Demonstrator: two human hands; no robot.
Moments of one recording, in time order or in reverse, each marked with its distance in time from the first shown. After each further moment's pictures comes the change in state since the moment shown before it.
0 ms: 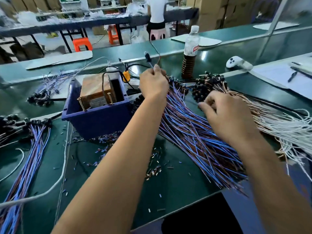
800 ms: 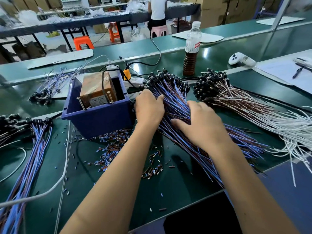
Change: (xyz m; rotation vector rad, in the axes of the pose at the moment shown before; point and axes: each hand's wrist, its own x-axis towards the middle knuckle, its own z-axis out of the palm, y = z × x) left_hand -0.007 -0.059 -0.029 0.712 0.018 0.223; right_hand -0.009 -0.033 0.043 -0.116 -0.312 0.143
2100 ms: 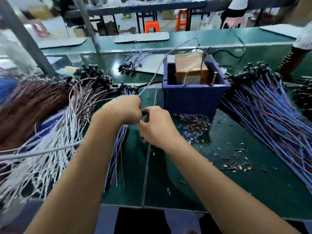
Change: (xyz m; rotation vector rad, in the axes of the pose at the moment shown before) left_hand -0.031 -0.183 -0.243 0.661 -0.420 -0.164; right_hand -0.061 -0.263 0.120 0.546 -0.434 -0.442
